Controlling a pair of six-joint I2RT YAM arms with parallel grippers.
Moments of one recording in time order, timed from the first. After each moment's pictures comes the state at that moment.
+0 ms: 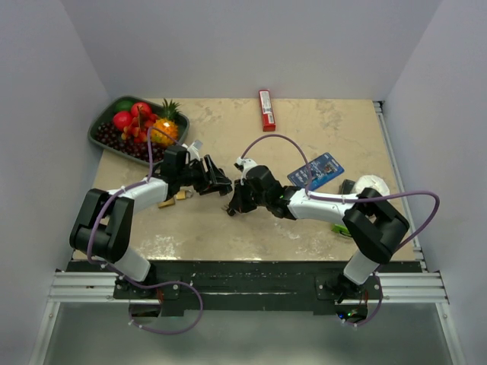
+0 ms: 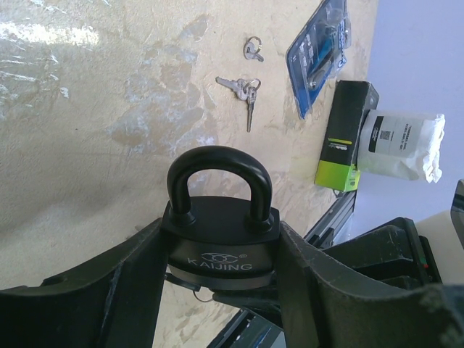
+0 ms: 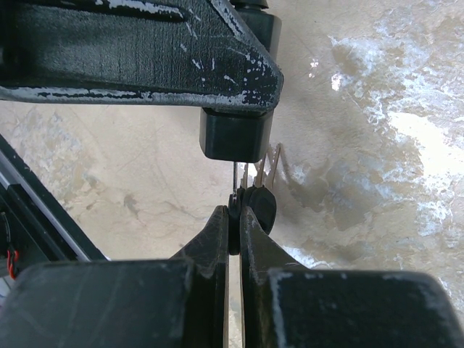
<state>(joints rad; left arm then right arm) -0.29 1.58 0.77 0.11 0.61 -0.80 0.86 1.66 0.92 0.10 -0.10 0.52</state>
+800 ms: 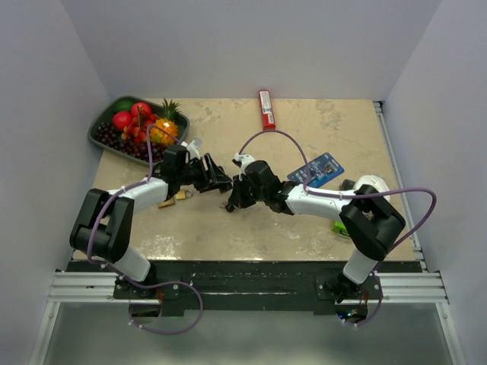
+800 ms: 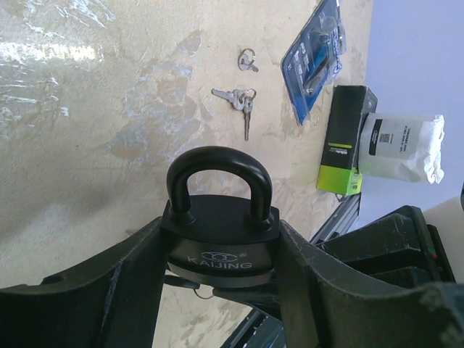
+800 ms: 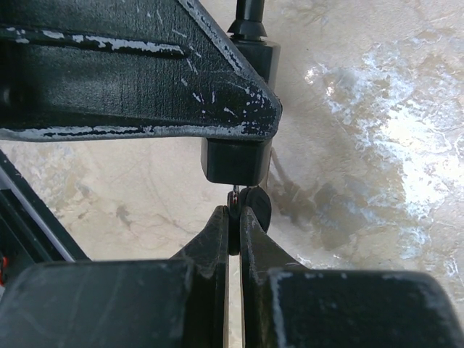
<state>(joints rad) -0.29 1.58 0.77 0.14 0.61 -0.78 0.83 1.70 0.97 0.08 -0.12 0.47</state>
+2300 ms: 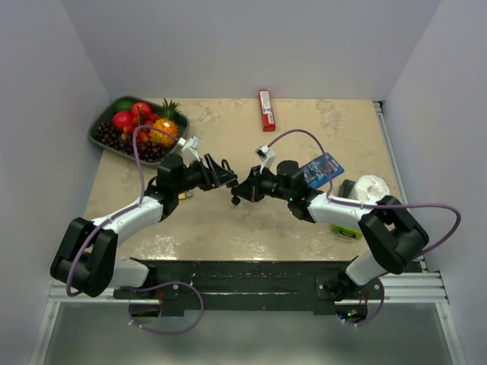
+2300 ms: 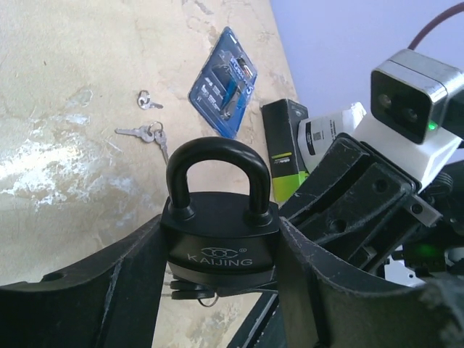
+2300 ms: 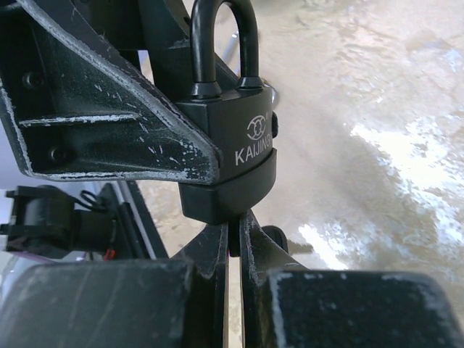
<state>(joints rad) -0.40 1.34 0.61 0.43 0.52 -0.82 0.70 1.53 0.73 0.53 -0.38 0.61</state>
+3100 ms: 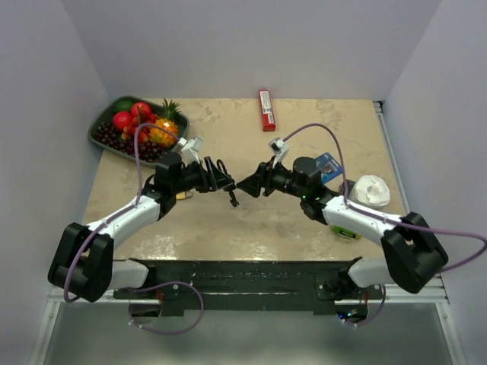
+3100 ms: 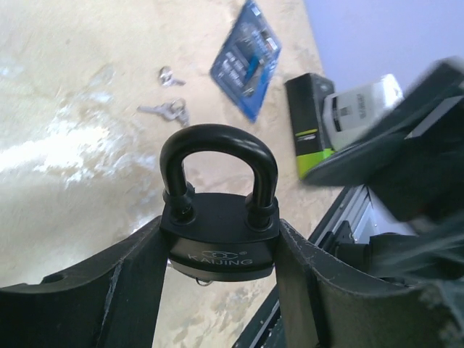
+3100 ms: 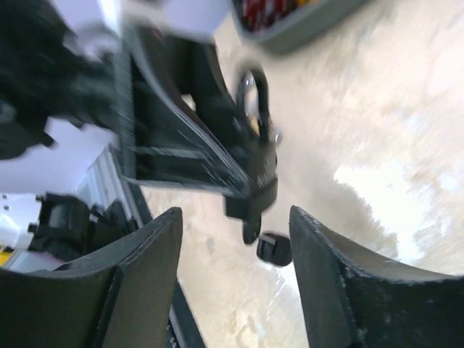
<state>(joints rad) -0.38 1.28 0.64 0.30 0.55 -0.69 0.65 1.39 0.70 0.51 -0.44 0.57</state>
